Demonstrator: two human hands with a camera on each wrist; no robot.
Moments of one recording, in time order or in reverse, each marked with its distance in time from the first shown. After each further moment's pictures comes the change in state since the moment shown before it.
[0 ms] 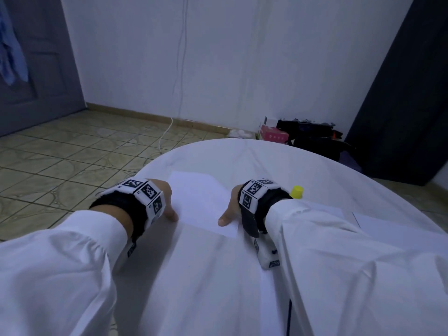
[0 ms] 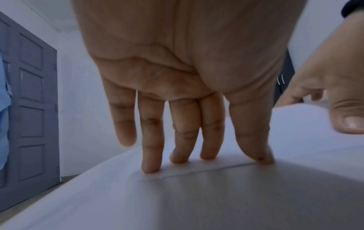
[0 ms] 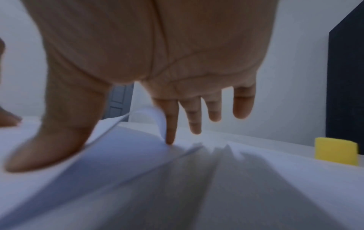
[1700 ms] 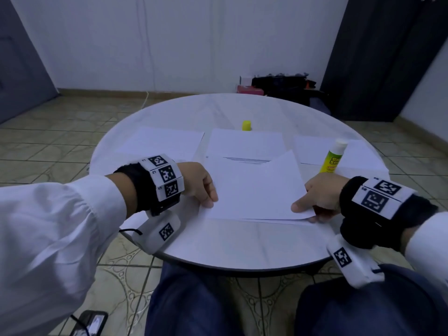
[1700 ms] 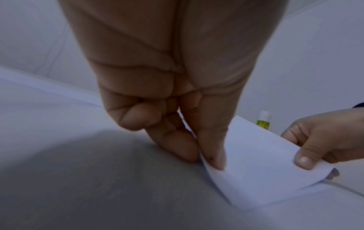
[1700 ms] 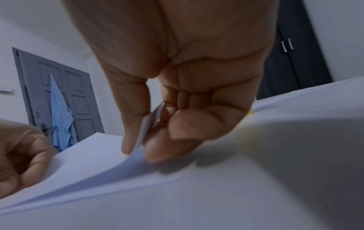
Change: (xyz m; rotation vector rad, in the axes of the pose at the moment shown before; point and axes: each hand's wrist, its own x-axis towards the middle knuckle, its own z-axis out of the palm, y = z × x) left_hand -0.171 0.133 0.030 -0.413 -0.193 0.481; right_hand -0.221 0.185 0.115 0.726 -0.011 0.357
